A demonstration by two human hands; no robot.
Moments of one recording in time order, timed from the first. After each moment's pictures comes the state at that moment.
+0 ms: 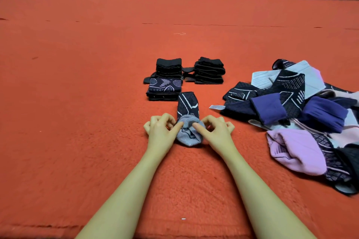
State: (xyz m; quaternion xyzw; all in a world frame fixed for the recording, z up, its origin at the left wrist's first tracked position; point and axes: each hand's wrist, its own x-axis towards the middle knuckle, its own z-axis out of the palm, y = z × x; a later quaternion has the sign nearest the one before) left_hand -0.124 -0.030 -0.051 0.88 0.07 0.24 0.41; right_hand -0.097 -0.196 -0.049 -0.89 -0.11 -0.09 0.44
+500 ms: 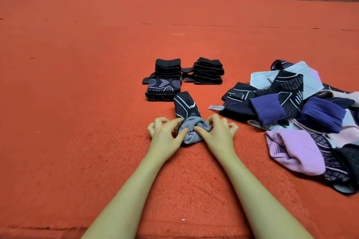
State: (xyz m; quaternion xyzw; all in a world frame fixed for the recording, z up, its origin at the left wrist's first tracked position) left_hand -0.135 -0.037 -0.052 0.89 -0.02 0.26 0.37; right_hand -0.097 -0.194 -0.053 -0.93 -0.05 -0.15 0.33
